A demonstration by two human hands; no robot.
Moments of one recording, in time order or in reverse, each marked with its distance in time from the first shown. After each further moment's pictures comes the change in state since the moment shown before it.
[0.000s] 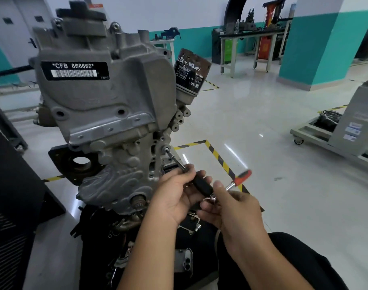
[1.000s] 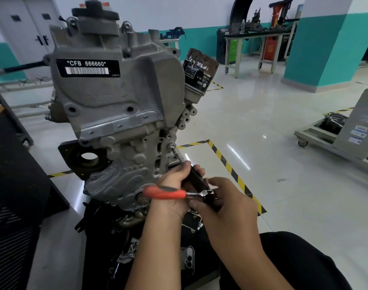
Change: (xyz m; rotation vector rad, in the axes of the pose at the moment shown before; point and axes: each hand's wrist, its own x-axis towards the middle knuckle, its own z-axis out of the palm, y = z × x) left_hand 0.003 0.003 -0.005 -0.135 0.025 0.007; right_hand -0.010 0.016 -0.001 -0.850 -0.020 -0.730
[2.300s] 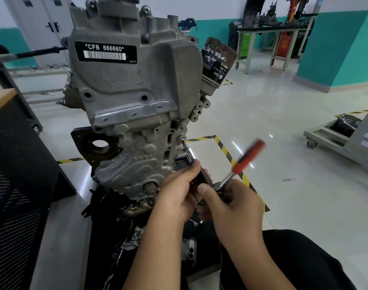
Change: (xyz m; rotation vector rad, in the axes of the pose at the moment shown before) left_hand -0.018 -0.001 -0.016 0.126 0.078 -0.027; right_hand -0.004 -0.008 0.008 0.304 -0.020 0.289
